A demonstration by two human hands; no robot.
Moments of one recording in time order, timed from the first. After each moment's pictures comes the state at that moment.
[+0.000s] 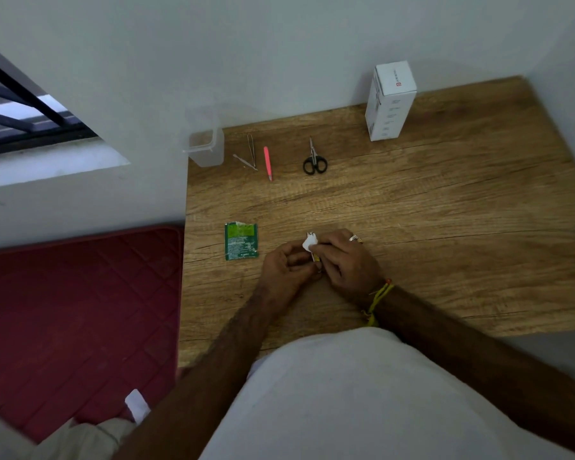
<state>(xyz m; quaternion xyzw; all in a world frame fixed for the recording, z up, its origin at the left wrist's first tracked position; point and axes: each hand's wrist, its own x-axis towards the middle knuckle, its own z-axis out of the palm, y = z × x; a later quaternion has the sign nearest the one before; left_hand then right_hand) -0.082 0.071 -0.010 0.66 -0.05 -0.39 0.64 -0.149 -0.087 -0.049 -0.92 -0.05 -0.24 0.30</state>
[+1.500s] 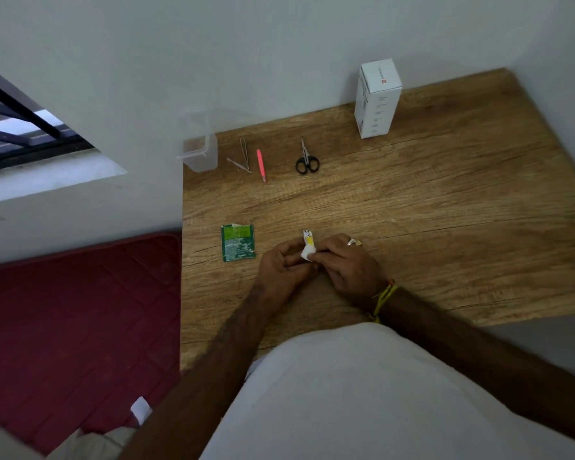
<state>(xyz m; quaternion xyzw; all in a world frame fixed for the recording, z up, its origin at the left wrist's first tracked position) -0.082 0.071 -0.006 0.68 -0.07 -0.38 0.62 -0.163 -0.089 -0.050 -0.93 -0.09 -0.23 0.29</state>
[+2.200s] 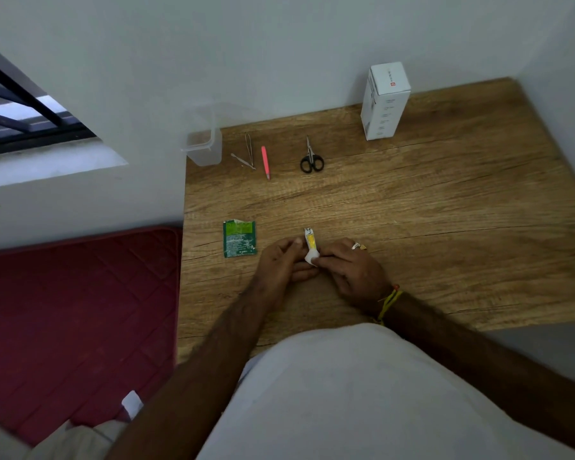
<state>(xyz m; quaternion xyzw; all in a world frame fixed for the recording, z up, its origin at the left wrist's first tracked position) -0.075 0.066 -0.009 0.63 0.04 -0.41 0.66 -0.171 -0.089 -0.051 -0.93 -0.10 -0.21 0.29</state>
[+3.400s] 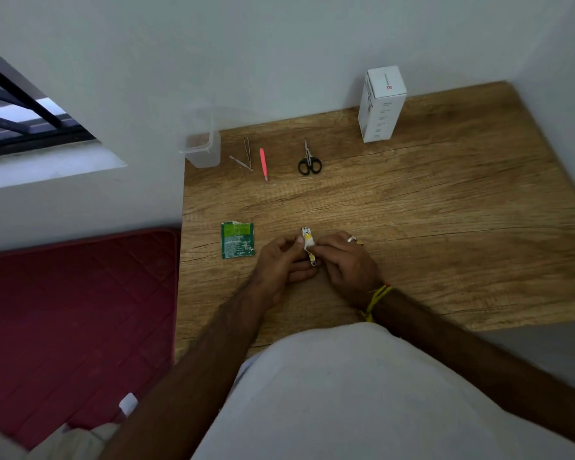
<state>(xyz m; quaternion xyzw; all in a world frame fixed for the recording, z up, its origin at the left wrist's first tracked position) -0.071 0.060 0.000 0.62 0.07 -0.43 0.65 -0.158 -0.090 -0.050 -0.92 -0.03 -0.20 0.33</state>
